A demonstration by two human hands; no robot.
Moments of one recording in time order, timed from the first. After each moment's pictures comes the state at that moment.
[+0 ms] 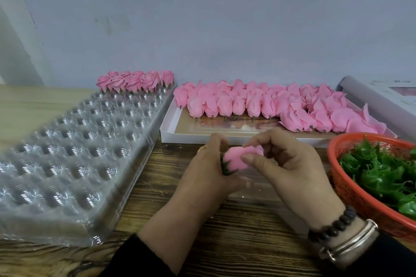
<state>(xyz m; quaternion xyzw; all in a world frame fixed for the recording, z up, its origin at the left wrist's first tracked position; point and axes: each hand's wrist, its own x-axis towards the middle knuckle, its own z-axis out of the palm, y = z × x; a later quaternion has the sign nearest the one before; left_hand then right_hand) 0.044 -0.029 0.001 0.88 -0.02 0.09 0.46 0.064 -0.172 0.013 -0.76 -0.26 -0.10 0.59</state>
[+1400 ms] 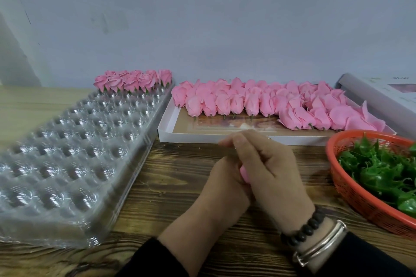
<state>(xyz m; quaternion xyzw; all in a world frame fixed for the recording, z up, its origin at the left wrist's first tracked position) 0.043 -0.060 -0.003 0.80 -0.16 0.09 0.57 0.056 -0.146 0.013 -0.76 -0.26 -0.14 0.58</state>
